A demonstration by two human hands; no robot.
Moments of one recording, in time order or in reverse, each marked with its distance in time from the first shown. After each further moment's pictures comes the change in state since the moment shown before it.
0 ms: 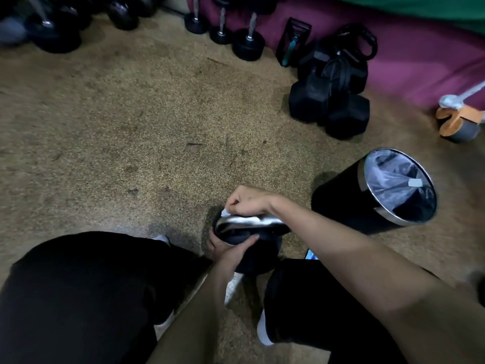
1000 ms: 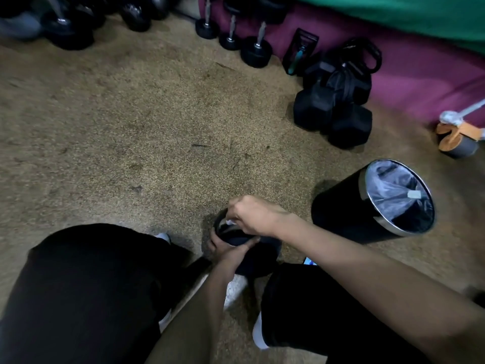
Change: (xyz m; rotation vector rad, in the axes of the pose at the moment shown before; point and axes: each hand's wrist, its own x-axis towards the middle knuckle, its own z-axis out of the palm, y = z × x) left_hand -0.002 0.004 -0.002 0.055 -0.008 -0.027; right_hand -0.016 -0.007 0.021 -0.601 0.122 -0.277
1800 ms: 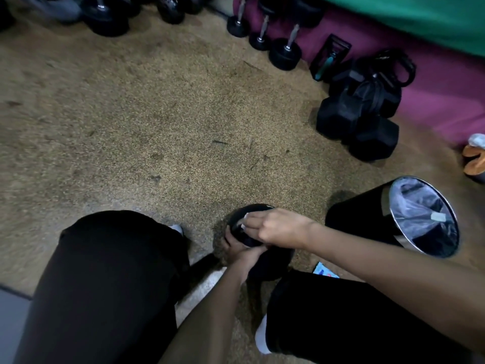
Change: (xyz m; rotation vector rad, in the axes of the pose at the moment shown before) left_hand -0.022 0.022 -0.013 -0.016 -0.116 -0.043; right_hand -0.011 0.008 0.014 -0.470 0.027 -0.510
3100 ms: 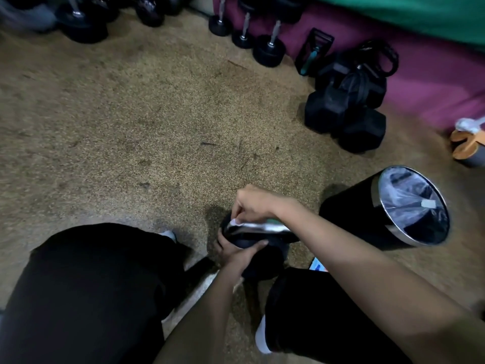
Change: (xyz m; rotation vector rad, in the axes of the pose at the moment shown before) left_hand 0.001 0.000 0.002 -0.044 0.059 0.034; right_hand 0.031 0.033 -0.033 0.692 -0.134 0.533
